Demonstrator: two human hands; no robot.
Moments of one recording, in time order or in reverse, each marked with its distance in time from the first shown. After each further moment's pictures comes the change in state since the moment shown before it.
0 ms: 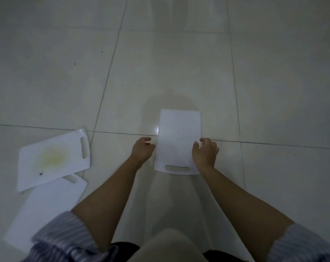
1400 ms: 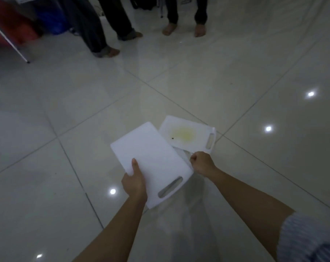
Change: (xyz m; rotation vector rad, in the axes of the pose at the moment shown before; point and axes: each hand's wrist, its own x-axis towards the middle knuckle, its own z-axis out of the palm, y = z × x) left_hand -0.177 -0.288 -0.181 -1.104 1.216 -0.403; right_hand -0.242 -0.131 0.229 -0.530 -0.777 -0.895
